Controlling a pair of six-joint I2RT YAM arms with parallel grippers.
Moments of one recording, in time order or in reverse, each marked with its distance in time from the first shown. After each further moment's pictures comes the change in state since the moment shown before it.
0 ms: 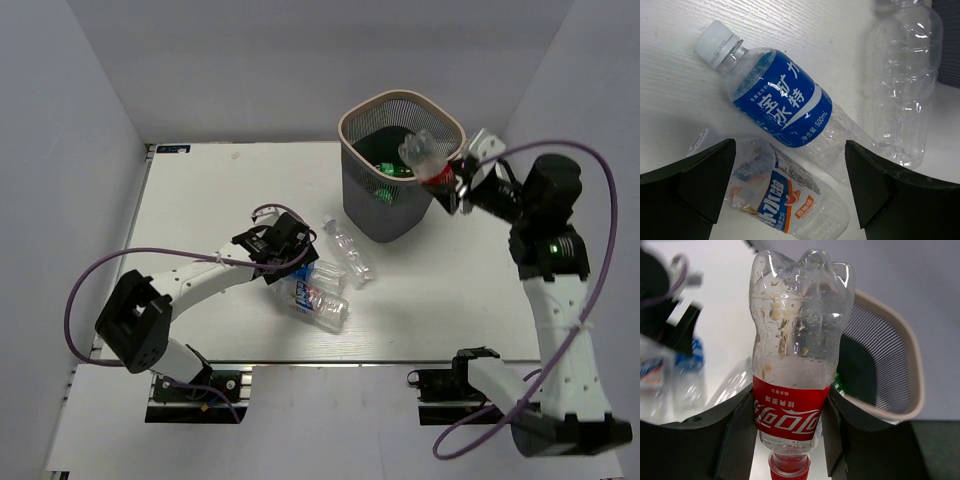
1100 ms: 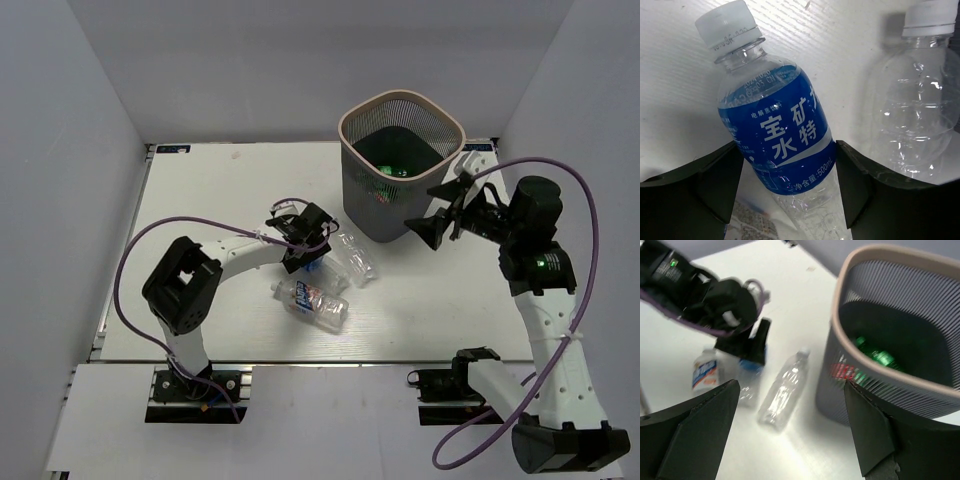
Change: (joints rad) left arm 0.000 0.319 0.191 0.016 -0.040 -0.074; right arm 0.014 -0.009 -0.126 0.107 -0.034 0.263
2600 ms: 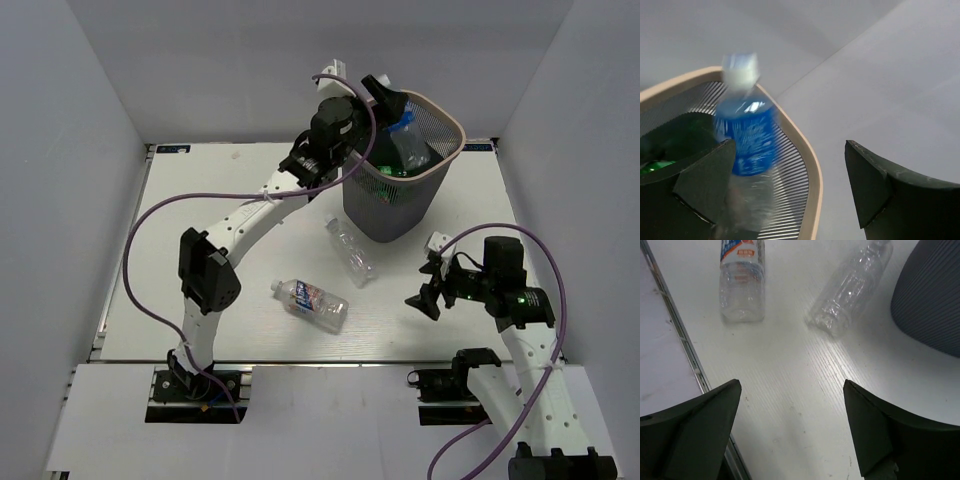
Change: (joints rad) left arm -0.005 0.262 0.913 0.556 0.104 0.357; right arm 0.000 -0.238 -0.417 -0.428 -0.011 -0.416
